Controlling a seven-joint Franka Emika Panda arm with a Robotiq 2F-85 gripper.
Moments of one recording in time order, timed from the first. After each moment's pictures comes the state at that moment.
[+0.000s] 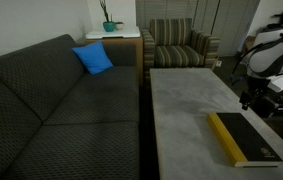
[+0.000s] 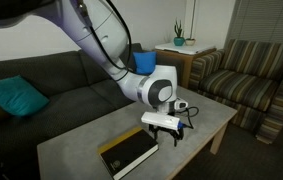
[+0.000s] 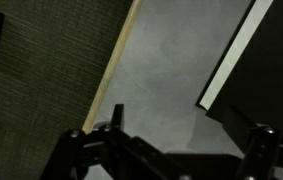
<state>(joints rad) -0.10 1.50 -0.09 -1.01 -0.10 2.45 -0.27</state>
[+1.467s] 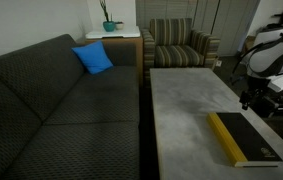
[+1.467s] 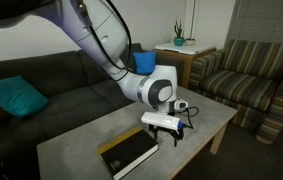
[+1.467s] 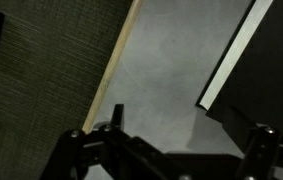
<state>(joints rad) -0.10 1.50 -0.09 -1.01 -0.10 2.45 -0.27</state>
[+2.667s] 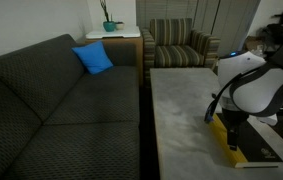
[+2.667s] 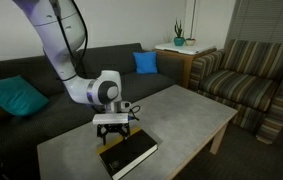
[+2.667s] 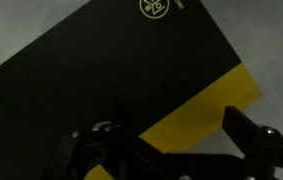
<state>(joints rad) 0.18 1.33 -0.02 -1.49 -0.27 2.56 -0.37</state>
